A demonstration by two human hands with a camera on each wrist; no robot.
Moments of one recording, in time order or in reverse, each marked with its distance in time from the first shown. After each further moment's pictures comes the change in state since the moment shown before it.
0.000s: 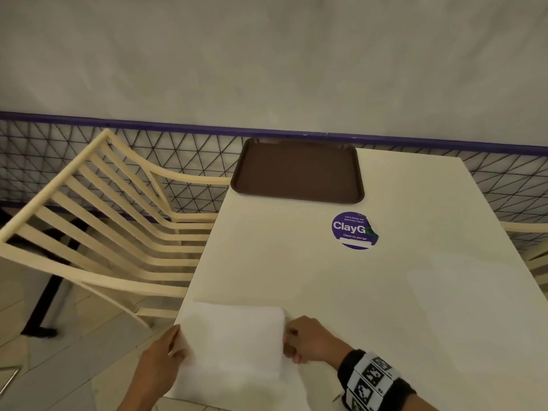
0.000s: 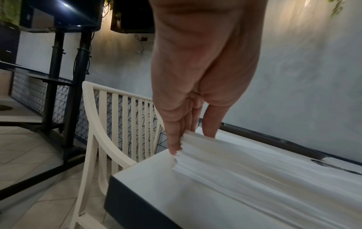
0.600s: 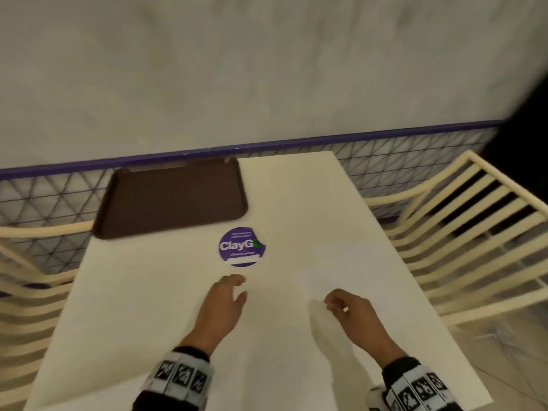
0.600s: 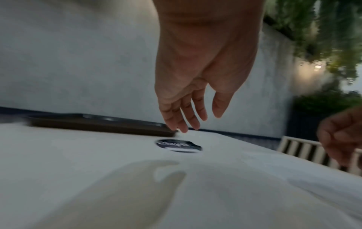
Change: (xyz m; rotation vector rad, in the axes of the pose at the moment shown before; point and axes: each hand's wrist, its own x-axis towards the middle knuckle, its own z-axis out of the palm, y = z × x) left_hand 0.016 0.273 0.181 0.038 -0.102 0.848; right_hand -0.124 0.196 -0.149 0.169 0.845 -0.009
